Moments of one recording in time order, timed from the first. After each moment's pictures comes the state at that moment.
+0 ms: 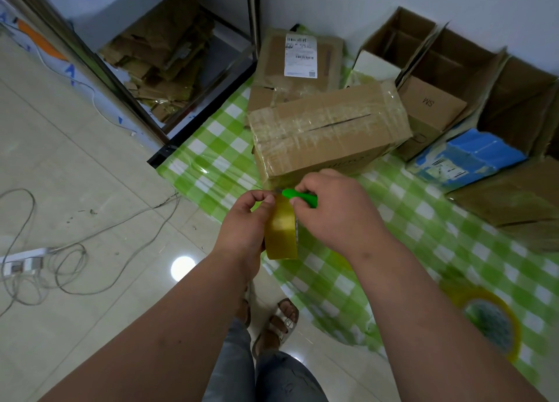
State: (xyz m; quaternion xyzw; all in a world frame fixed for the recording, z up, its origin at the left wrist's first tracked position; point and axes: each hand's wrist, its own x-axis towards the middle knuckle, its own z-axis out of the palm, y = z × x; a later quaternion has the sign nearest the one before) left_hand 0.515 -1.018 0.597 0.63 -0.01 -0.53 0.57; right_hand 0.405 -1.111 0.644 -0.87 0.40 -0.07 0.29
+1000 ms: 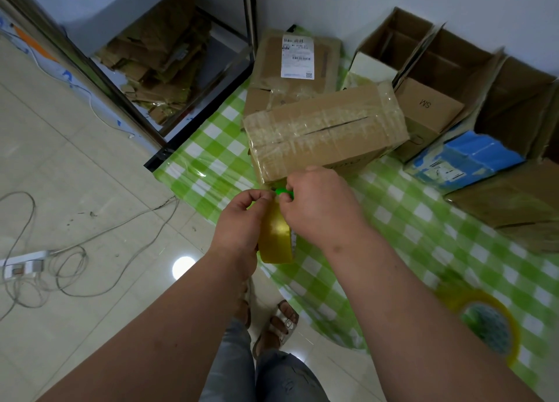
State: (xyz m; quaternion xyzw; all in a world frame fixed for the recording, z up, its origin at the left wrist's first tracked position) left_hand 0.518 -1.027 0.604 0.66 0.01 -0.50 0.56; right_hand 0.429 -1.114 0.645 -0.90 0.40 -0.04 0.20
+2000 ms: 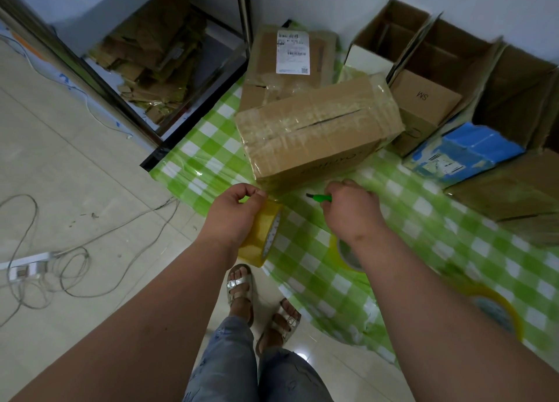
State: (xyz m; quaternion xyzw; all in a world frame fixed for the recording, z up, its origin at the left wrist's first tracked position) left_hand 0.535 -1.030 0.599 0.79 -0.11 -0.44 0.41; right_hand 0.382 -1.147 0.578 -0.84 0.50 0.11 0.19
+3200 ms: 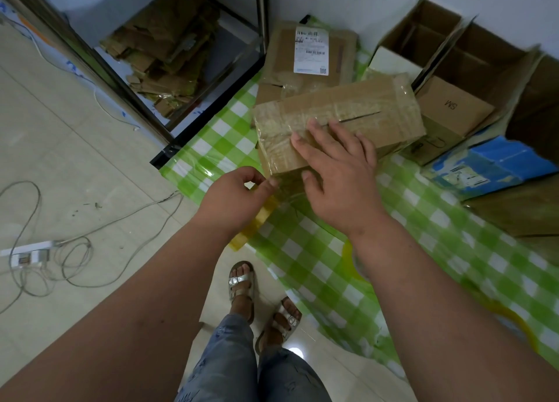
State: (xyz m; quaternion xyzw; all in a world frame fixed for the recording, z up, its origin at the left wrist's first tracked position) left_hand 0.576 -1.043 0.610 0.84 -0.29 -0.38 0.27; right_hand 0.427 -1.153 0.598 -0.92 0.34 -0.15 0.12
